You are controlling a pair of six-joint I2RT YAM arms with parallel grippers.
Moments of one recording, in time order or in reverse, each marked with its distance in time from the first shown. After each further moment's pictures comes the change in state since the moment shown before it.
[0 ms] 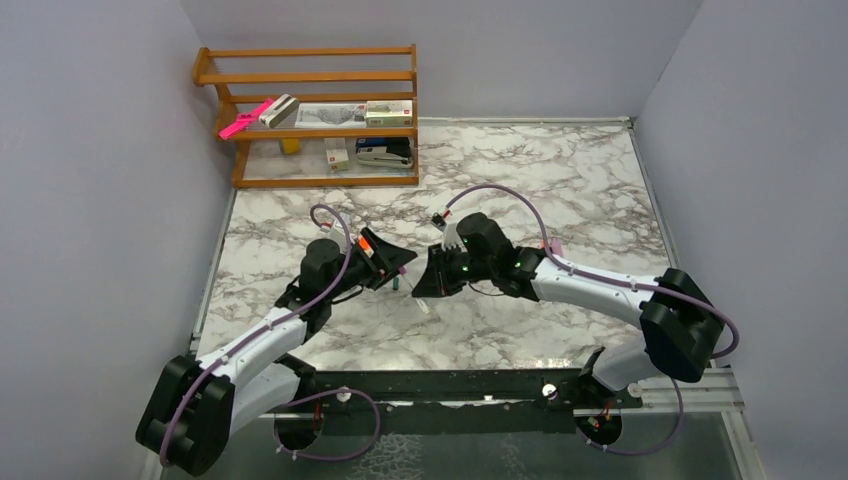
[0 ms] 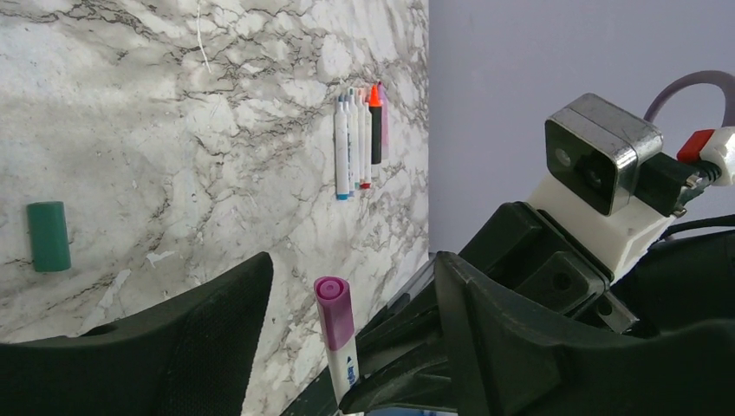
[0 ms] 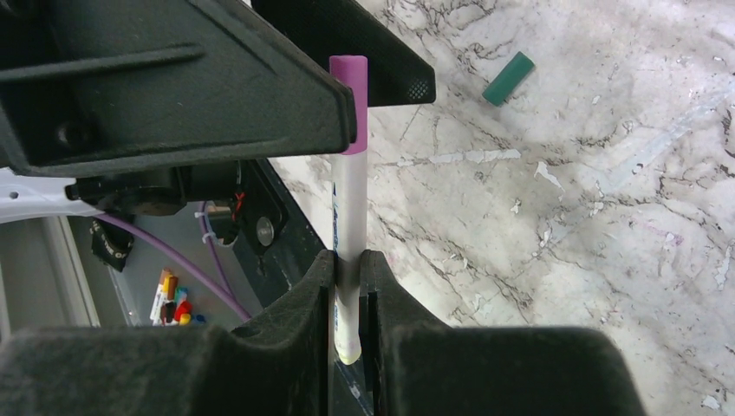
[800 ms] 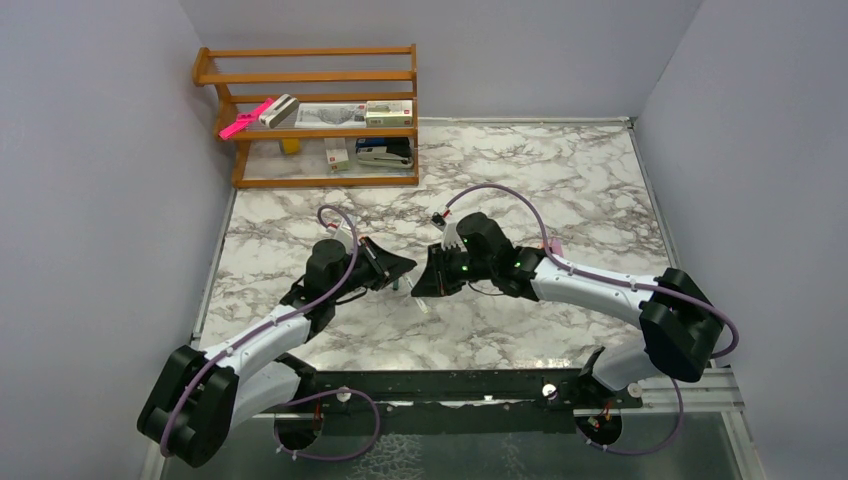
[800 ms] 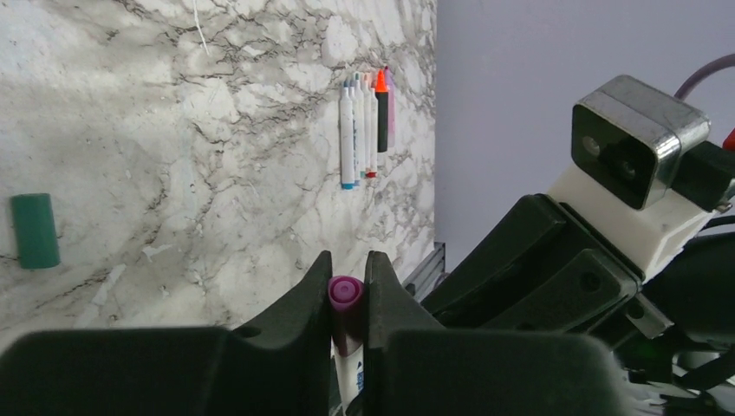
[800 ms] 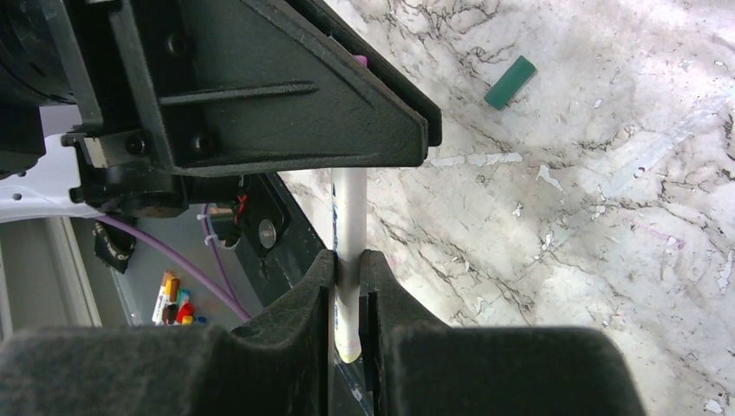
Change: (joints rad) left arm -0.034 0.045 0.000 0.027 -0.002 -0.002; right arm 0.000 0.005 0.004 0.010 0.000 0.006
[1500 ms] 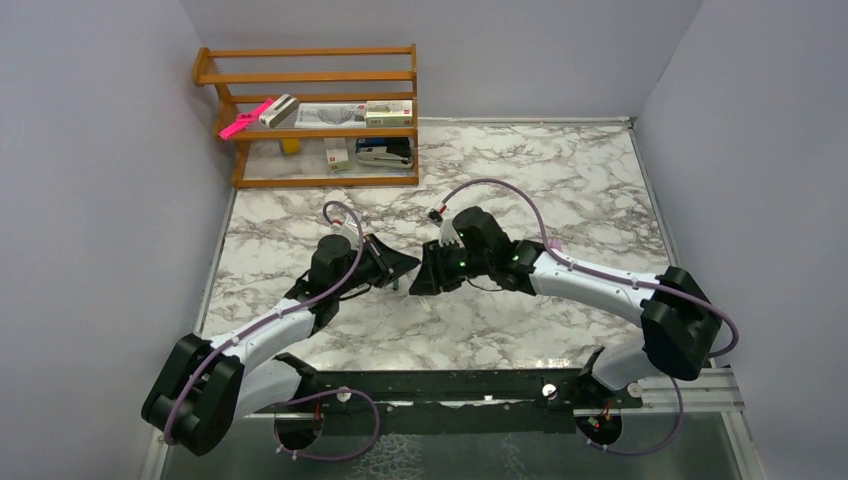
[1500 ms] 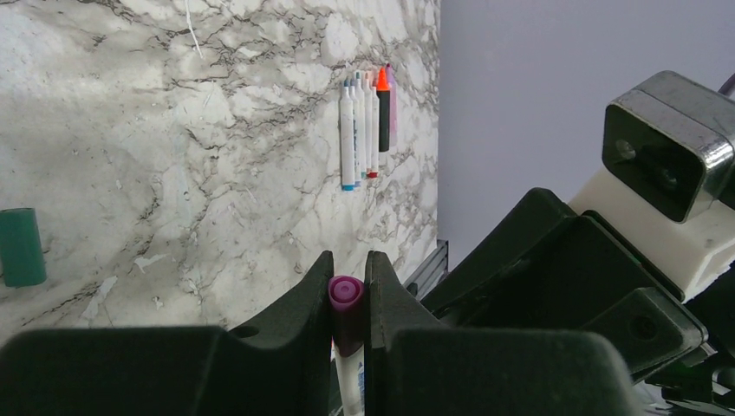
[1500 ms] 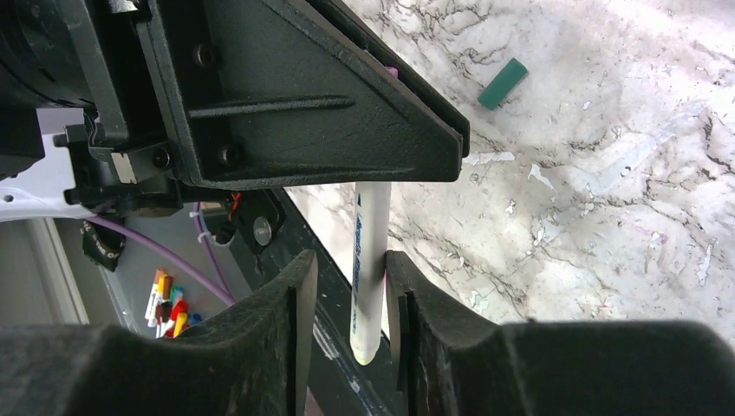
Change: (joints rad) left arm -0.012 0.059 0.035 0.015 0.000 0.010; right arm 0.000 0.016 0.071 -0.094 0.012 -0.028
